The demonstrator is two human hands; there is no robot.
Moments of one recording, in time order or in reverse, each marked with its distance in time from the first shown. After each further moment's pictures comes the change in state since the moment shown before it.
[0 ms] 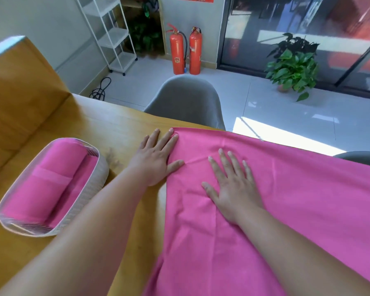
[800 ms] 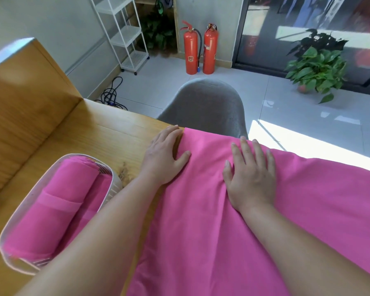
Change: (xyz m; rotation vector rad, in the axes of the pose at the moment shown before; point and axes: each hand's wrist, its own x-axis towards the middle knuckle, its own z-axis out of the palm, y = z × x) left_hand 0.041 -0.041 0.002 -0.434 0.321 -0.127; right_hand 0.090 -0.030 -0.005 0.029 0.295 0.192
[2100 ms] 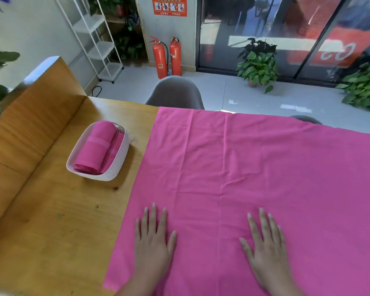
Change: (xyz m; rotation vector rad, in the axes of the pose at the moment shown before) left_hand -0.450 0.102 -0.039 0.314 -0.196 -0.081; right_hand -0.456 0.103 -0.084 0.010 -0.222 0.150
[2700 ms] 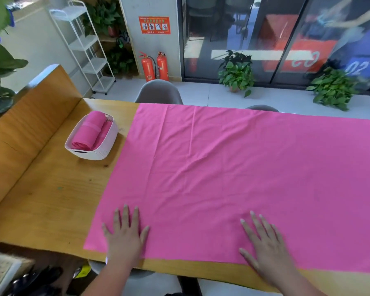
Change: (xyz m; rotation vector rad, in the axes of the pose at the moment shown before) left_hand -0.105 -0.013 0.003 0.184 -0.146 -0.136; right_hand -0.146 0.099 -0.022 -0.123 -0.170 -0.132
